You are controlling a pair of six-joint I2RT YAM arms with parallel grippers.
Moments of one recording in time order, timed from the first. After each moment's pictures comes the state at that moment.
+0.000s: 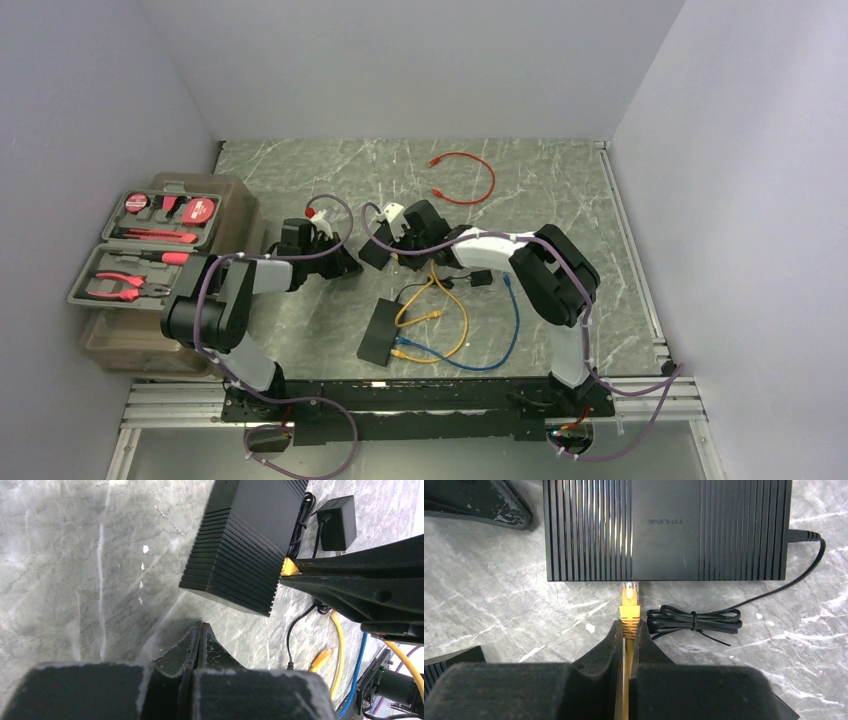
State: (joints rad) left arm -0.17 1.63 0.58 0.32 0.53 -0.46; right arm 0.76 1.97 1.21 -0.04 -0.17 -0.13
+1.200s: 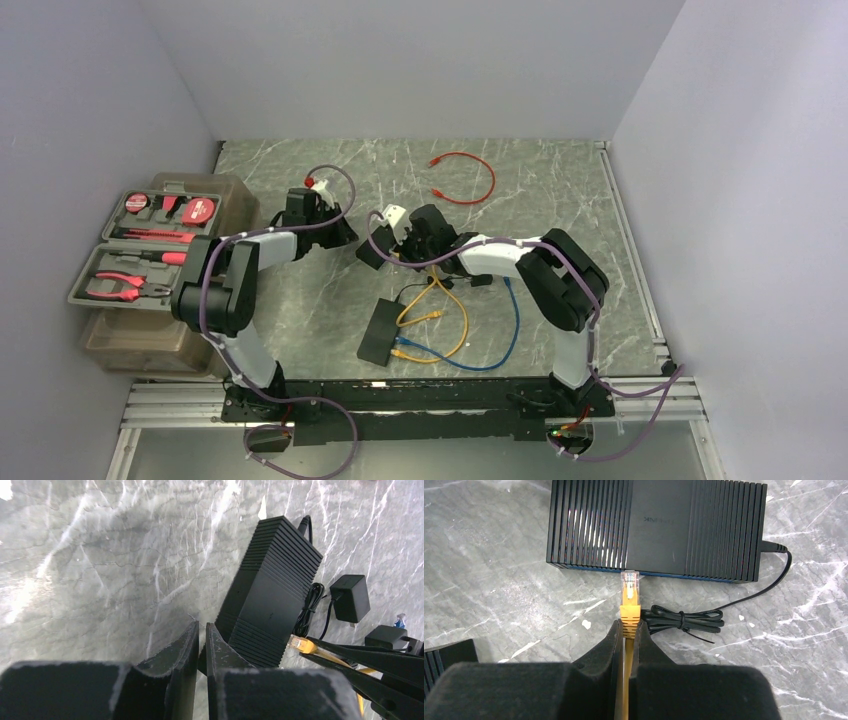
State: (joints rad) left arm -0.17 1.72 0.86 0.16 0.36 -0.40; right arm 0.76 1.92 1.11 0.11 -0.16 -0.21
